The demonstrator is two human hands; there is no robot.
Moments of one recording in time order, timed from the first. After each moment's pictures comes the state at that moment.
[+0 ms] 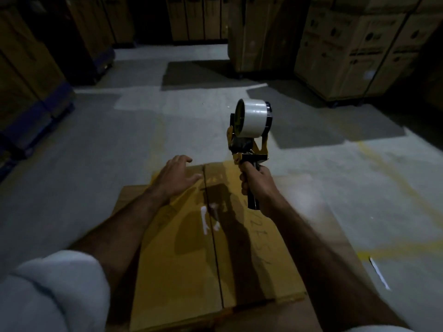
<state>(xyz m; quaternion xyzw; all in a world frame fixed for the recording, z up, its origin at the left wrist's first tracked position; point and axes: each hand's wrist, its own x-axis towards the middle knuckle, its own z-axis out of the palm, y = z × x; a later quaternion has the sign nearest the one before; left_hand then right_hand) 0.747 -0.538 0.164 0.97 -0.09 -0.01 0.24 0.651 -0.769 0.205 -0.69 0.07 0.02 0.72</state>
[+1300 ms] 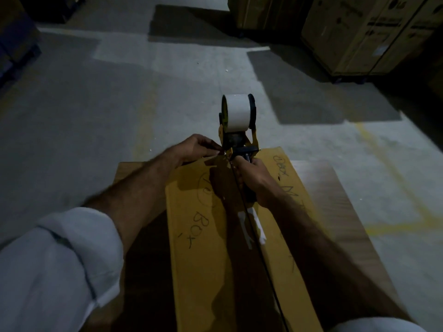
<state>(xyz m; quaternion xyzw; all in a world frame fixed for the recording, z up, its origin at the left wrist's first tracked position) 0.858 -0.496 0.119 0.82 -0.11 -0.23 0.52 0.735 -0.674 0.147 -0.76 0.13 0.11 0.63</state>
